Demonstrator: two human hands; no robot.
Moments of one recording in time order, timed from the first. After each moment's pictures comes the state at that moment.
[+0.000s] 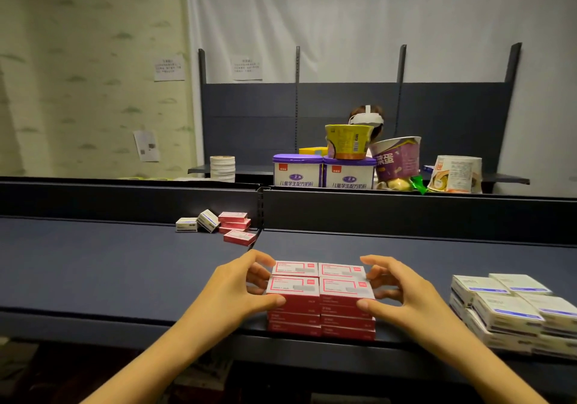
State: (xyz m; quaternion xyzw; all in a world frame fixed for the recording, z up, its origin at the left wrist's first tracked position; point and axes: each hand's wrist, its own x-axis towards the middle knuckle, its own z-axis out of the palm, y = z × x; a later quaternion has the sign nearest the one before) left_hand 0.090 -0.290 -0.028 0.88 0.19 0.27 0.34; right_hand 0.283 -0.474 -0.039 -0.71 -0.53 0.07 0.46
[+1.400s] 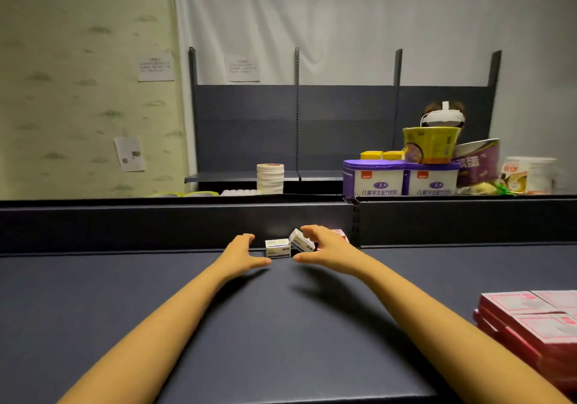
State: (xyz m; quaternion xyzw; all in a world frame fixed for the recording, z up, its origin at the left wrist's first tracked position) left_hand 0.063 0.085 -0.042 0.91 0.27 0.19 0.25; right_hand 0.177 -0.095 -0.014 -0.79 -0.51 0.06 0.33
